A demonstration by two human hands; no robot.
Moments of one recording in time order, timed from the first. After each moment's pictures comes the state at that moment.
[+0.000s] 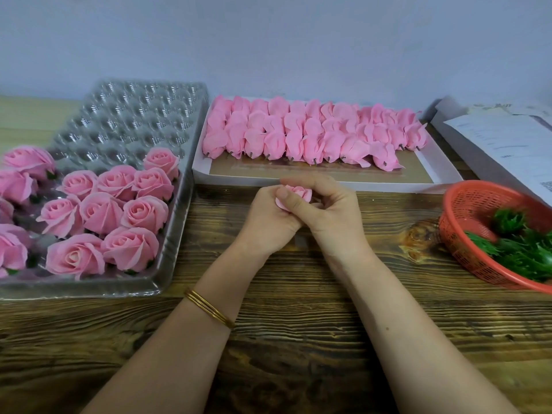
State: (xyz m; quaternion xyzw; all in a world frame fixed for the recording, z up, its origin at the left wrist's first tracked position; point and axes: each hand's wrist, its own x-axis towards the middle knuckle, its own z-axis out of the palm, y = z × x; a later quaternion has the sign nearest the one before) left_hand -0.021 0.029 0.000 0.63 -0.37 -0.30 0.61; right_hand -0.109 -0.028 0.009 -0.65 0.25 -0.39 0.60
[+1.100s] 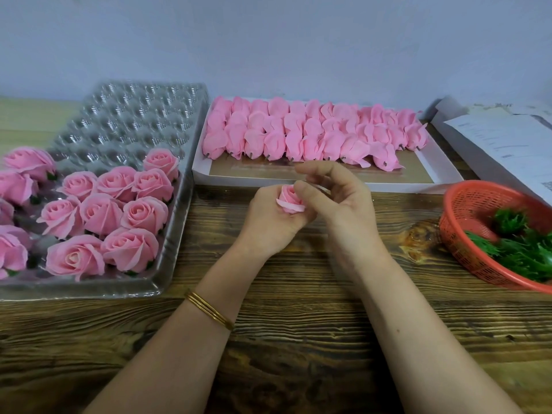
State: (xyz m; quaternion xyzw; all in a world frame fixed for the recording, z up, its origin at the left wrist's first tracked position) left_hand -0.022 0.033 0.007 0.68 -0.38 -0.30 0.56; right_hand -0.119 -0.033 0.020 -0.66 0.23 -0.39 0.59
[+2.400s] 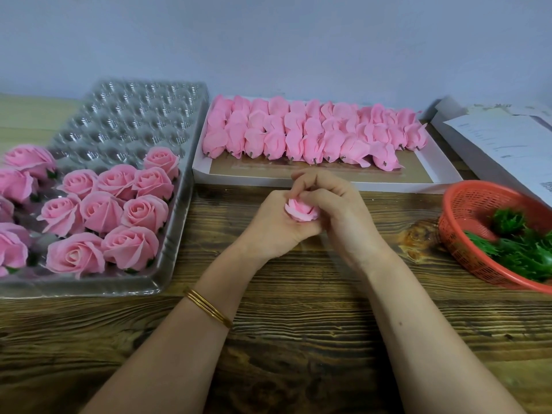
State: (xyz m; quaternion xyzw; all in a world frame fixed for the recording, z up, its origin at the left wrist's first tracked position) left_hand -0.027 0.037 0.009 0.62 -0.44 -0.35 0.55; right_hand -0.119 -0.042 0.019 -0.68 0.20 -0.29 0.64
